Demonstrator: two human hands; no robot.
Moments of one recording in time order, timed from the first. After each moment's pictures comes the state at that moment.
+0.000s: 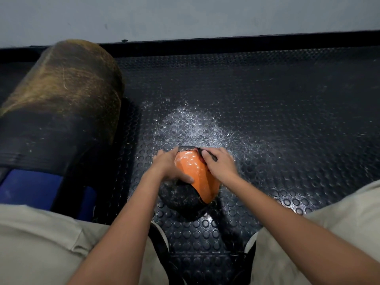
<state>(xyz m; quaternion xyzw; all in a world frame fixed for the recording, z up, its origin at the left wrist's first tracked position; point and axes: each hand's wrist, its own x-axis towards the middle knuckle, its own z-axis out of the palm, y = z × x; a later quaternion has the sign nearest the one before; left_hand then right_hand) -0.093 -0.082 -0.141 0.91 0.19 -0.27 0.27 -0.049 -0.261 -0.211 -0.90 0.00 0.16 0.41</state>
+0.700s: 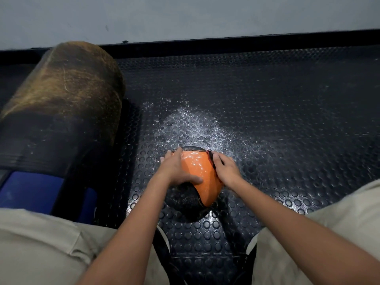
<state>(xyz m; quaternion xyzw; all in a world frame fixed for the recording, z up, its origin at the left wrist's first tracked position) -0.094 -0.095 -0.157 0.91 0.16 -0.24 0.30 -0.052 -0.275 -0.227 -0.87 0.05 0.20 0.45</state>
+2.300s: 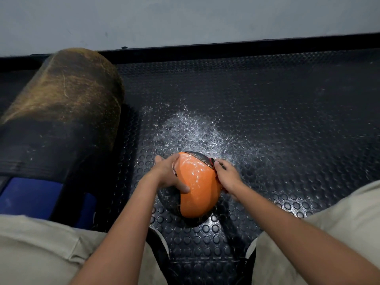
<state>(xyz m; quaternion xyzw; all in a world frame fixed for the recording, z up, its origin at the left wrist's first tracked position) -0.100 -0.081 -0.130 0.87 0.20 -0.29 0.34 -0.058 -0.283 -0.229 -0.83 0.11 0.21 0.51</state>
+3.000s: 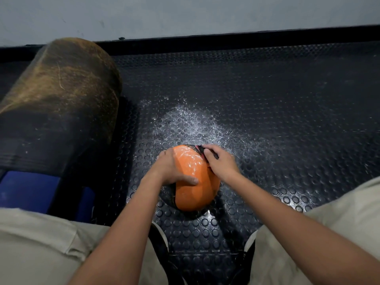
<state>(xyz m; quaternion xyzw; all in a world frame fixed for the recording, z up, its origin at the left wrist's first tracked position) -0.102 -0.088 -0.144 0.91 0.17 -0.23 0.30 -0.050 -0.268 -0.206 -0.87 -0.01 0.16 0.46</state>
